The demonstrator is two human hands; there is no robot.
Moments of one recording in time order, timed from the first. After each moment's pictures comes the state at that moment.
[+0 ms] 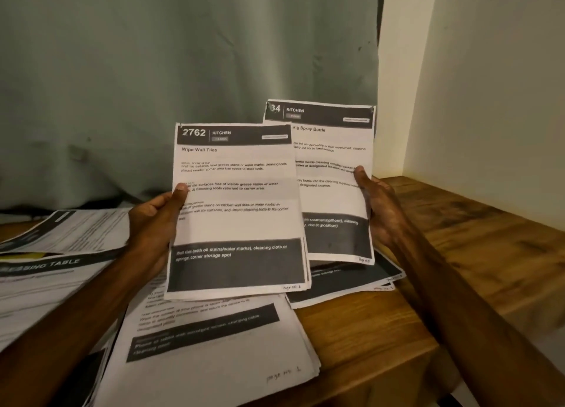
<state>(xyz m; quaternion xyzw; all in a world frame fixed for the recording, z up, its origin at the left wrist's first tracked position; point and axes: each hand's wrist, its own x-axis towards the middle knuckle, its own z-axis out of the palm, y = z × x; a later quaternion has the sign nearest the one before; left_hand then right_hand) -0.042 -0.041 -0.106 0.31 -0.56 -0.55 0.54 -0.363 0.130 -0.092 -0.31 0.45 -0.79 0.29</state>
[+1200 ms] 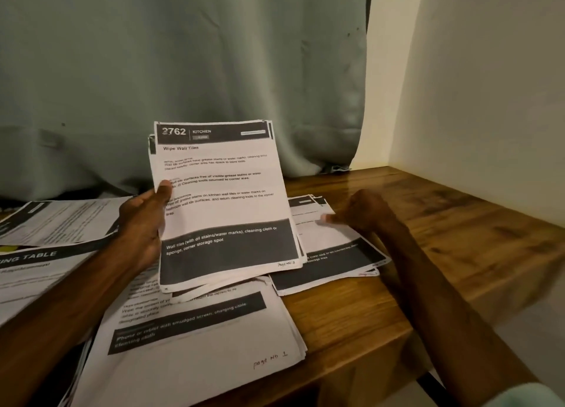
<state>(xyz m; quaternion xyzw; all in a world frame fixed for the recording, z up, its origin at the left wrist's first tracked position) -0.054 -0.056 -0.114 0.34 -0.49 -0.61 0.52 -0.402 0.127 -0.123 -0.41 0.87 -0.28 0.02</state>
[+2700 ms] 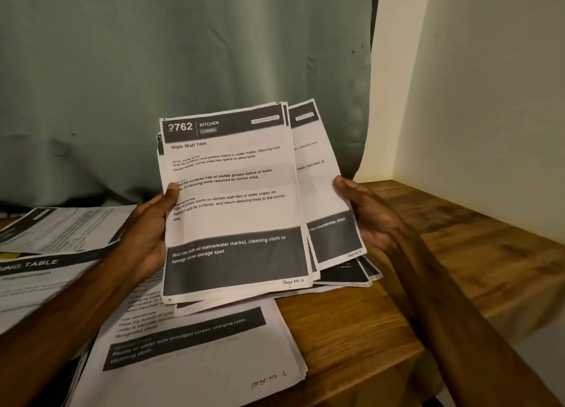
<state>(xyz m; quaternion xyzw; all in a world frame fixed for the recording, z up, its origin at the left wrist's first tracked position) -0.053 -0.043 -0.105 0.24 -0.47 -0.70 0.48 -0.351 0.144 -0.088 -0.34 0.41 -0.71 0.46</state>
